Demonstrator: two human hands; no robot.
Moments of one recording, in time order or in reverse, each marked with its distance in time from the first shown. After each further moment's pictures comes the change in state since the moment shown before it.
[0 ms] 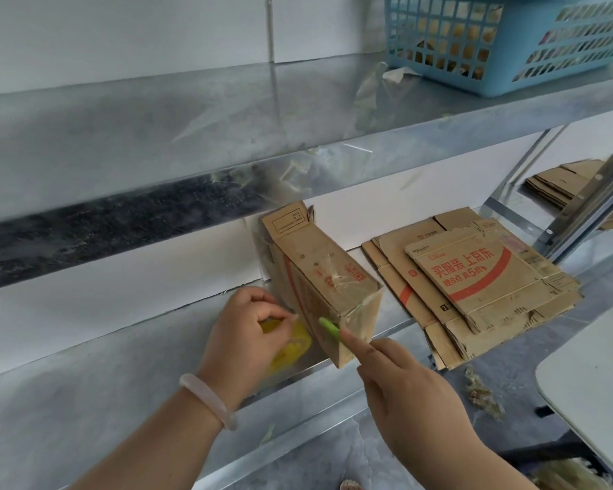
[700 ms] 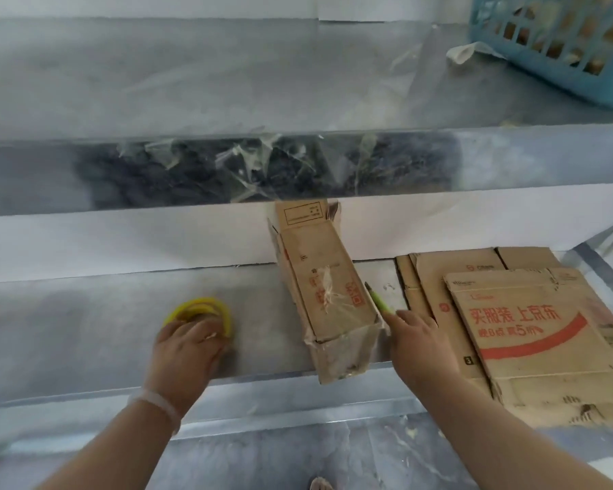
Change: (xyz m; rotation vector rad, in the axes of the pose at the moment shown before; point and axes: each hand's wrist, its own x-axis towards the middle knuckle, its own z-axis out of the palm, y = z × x) left_hand -0.046 -0.112 0.027 0.765 0.034 0.053; right_hand 0.110 0.156 0.075 -0.213 -0.473 0.103
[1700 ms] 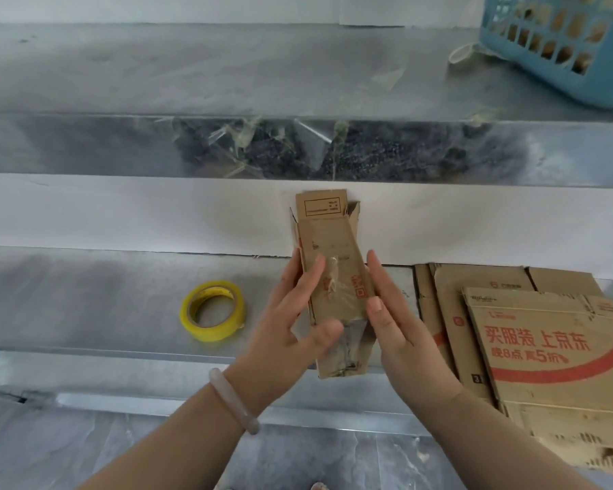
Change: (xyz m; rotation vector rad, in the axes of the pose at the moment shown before) left_hand 0.045 0.155 -0.078 -1.059 0.120 -0.135; right_hand -0.048 -0.054 -0.075 1.387 -0.106 -0.439
